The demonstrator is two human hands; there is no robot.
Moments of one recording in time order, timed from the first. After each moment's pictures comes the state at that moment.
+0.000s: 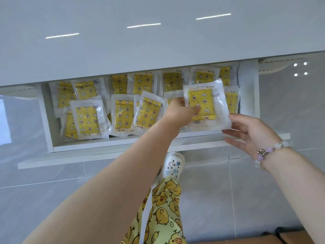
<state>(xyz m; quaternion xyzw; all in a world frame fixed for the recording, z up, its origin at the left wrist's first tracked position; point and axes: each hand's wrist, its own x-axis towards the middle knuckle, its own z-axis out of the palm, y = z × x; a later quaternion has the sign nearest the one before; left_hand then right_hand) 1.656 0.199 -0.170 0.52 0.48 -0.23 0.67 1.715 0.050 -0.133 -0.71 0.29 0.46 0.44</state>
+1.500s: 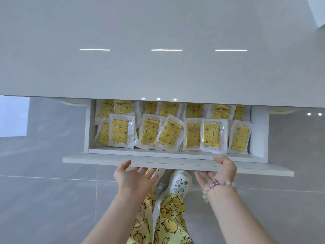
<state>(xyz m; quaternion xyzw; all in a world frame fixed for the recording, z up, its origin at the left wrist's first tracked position) 1.500 0.240 -0.117 -0.11 0.69 0.14 0.70 1.636 0.127 -0.113 -0.54 0.57 0.36 0.50</state>
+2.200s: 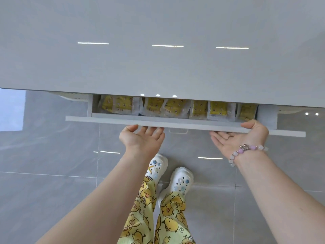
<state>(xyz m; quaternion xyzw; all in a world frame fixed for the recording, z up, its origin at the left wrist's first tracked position) 1.555 0.297 -0.128 -0.10 0.61 0.20 0.76 1.700 0.162 -0.099 -0.49 0.47 0.40 0.62</state>
